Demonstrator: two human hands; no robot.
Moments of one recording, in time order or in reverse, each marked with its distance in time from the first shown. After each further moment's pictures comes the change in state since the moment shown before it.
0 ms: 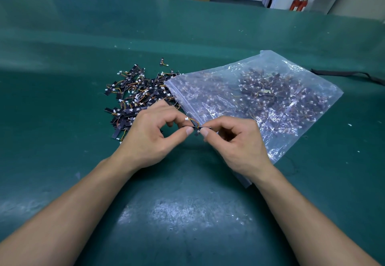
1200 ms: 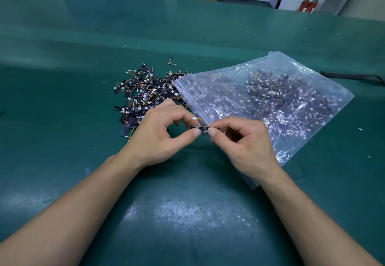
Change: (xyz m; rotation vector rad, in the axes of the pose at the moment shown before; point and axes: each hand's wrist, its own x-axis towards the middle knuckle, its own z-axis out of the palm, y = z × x) left_hand -0.001 0.000 -0.004 -0.041 -0.026 0.002; right_hand 0.000 -0.001 0.001 -0.038 0.005 -0.048
